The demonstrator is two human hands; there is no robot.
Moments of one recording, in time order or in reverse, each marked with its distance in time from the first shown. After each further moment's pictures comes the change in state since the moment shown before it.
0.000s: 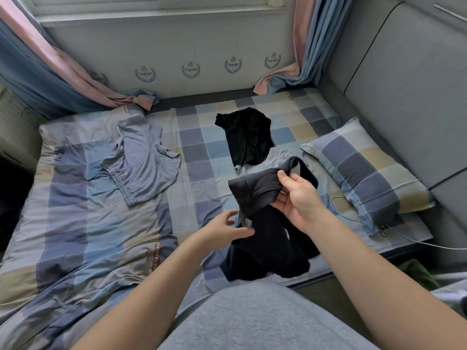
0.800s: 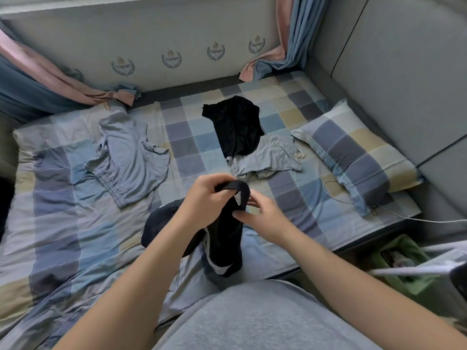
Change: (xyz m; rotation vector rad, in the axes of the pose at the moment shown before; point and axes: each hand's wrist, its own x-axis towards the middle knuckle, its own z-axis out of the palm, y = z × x) left_hand -0.033 0.067 -0.030 0.051 0.276 0.618; right_hand -0.017 0.051 0.012 -0.771 -0.195 -0.106
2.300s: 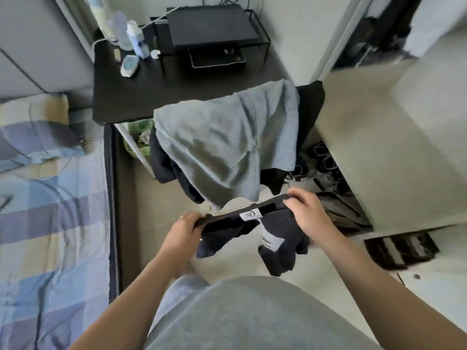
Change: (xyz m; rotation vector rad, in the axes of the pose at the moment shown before) left_hand -0.396 -0.026 0.379 0.650 -1.315 0.470; right_hand -0.695 0.244 0.148 0.426 1.604 0.652
